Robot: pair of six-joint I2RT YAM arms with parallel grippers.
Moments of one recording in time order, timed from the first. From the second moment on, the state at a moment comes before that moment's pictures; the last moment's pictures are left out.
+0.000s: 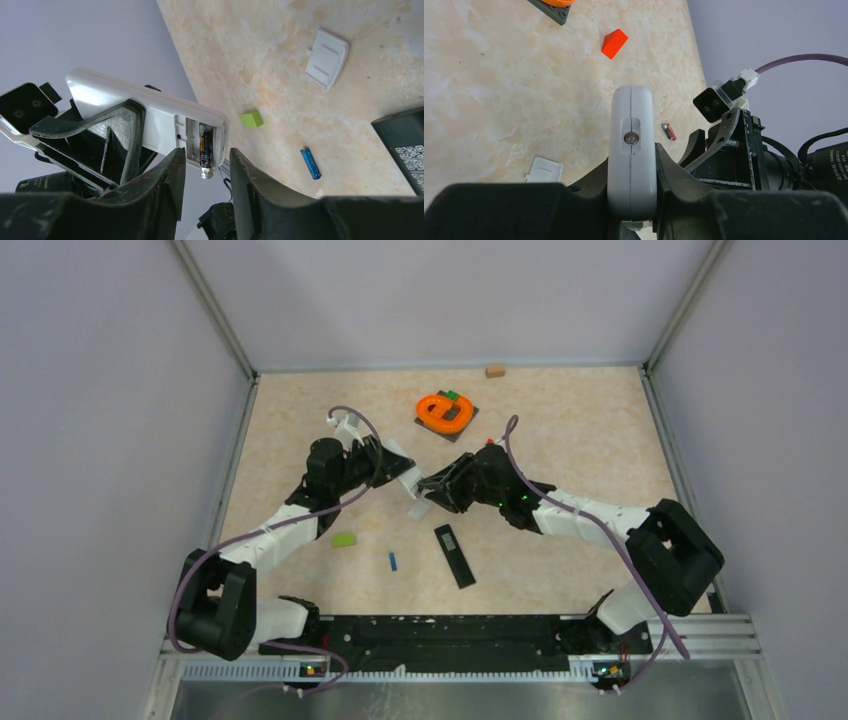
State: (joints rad) left arm -0.34 1.27 0.64 0.37 0.44 -0.83; right arm 0.78 1.51 0.84 0.17 -0.13 1.56
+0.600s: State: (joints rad) left arm -0.34 1.27 0.63 0.38 0.46 -0.83; right arm 0.77 1.54 0.85 0.19 -0.13 1.52
